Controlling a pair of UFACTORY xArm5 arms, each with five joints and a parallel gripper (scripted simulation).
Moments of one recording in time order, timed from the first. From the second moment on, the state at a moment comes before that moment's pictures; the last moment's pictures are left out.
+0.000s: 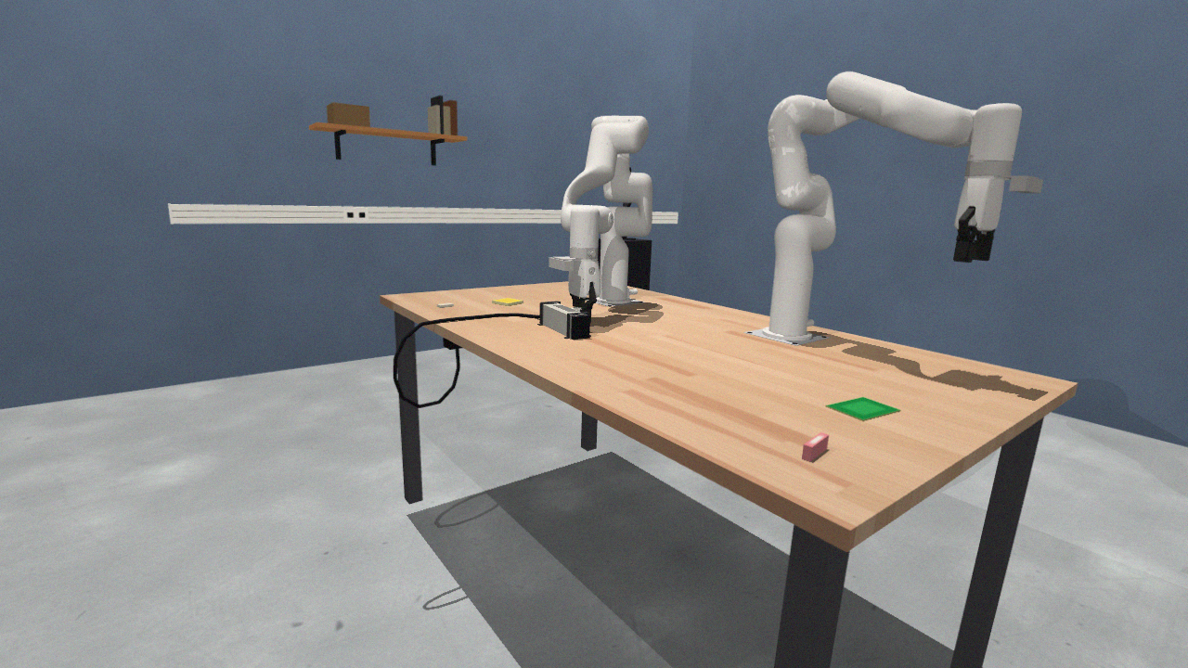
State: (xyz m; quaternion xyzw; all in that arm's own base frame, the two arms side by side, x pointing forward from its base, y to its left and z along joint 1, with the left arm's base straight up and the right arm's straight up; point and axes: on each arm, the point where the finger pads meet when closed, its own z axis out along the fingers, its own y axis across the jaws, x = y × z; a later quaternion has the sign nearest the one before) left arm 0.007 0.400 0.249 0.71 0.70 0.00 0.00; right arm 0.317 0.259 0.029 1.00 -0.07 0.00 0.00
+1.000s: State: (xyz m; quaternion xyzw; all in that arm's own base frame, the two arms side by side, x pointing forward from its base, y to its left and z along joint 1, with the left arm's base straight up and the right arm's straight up) left arm 0.007 0.400 0.249 0.71 0.70 0.00 0.00; right arm 0.320 0.259 0.029 1.00 -0.07 0.00 0.00
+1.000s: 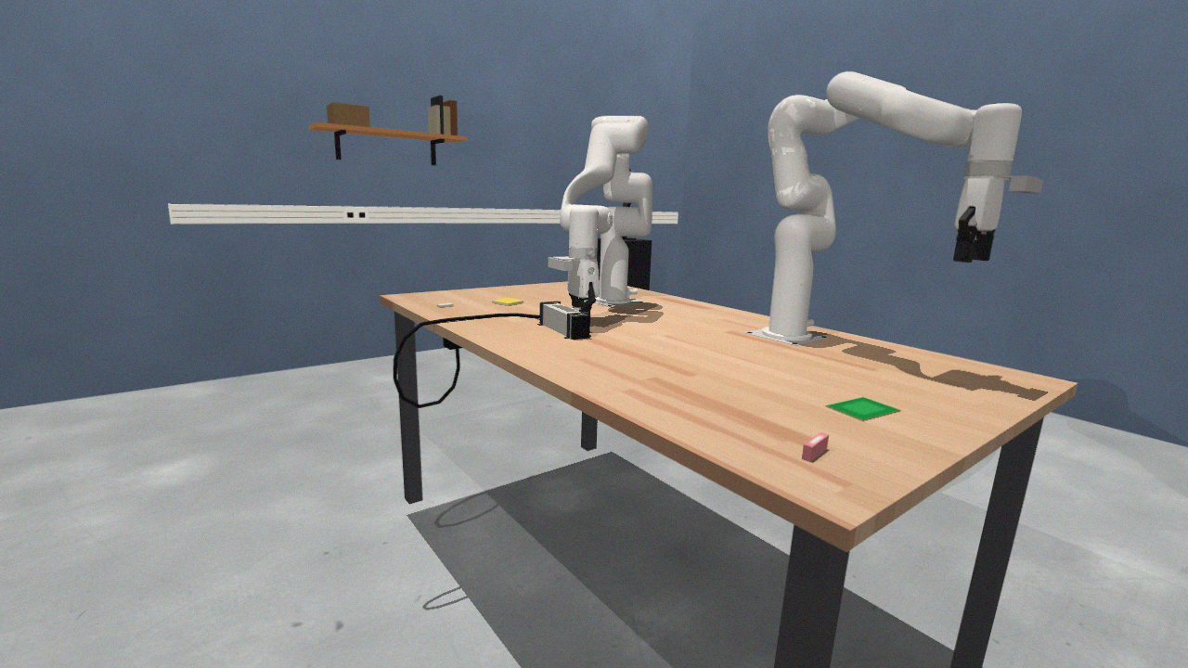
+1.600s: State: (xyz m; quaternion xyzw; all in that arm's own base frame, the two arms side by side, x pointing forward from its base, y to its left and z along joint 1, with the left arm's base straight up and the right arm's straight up) left arm 0.007 0.400 0.249 0.71 0.70 0.00 0.00; right arm 0.325 0.258 0.029 1.00 -0.07 0.00 0.00
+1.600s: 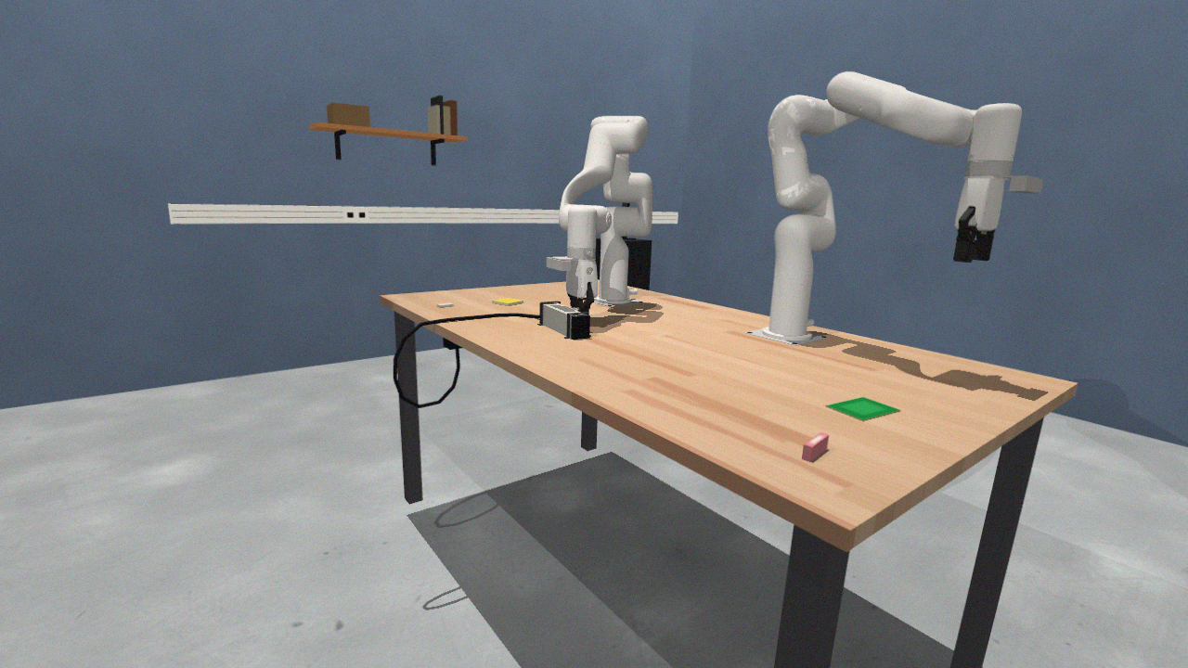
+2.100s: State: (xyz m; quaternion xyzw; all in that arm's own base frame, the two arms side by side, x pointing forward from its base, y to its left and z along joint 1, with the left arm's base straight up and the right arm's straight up) left arm 0.007 0.400 0.249 0.71 0.70 0.00 0.00; right arm 0.330 0.257 0.029 1.00 -0.07 0.00 0.00
